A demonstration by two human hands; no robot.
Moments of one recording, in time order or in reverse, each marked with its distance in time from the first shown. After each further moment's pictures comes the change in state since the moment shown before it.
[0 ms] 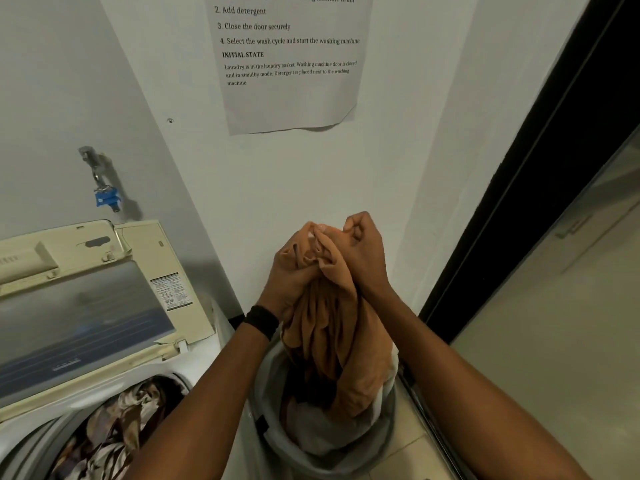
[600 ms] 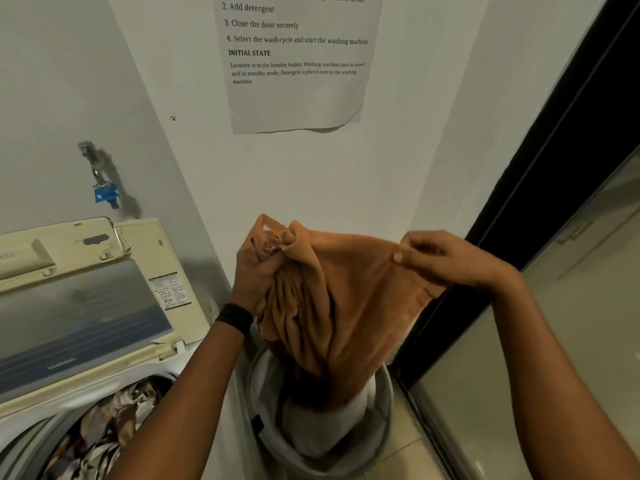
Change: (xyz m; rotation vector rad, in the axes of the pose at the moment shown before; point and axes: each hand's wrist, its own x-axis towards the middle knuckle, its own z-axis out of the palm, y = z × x) left_hand 0.005 0.001 -0.043 0.047 0.256 0.057; right_hand 0.025 -0.035 -0.145 -0.509 -0.672 -0.029
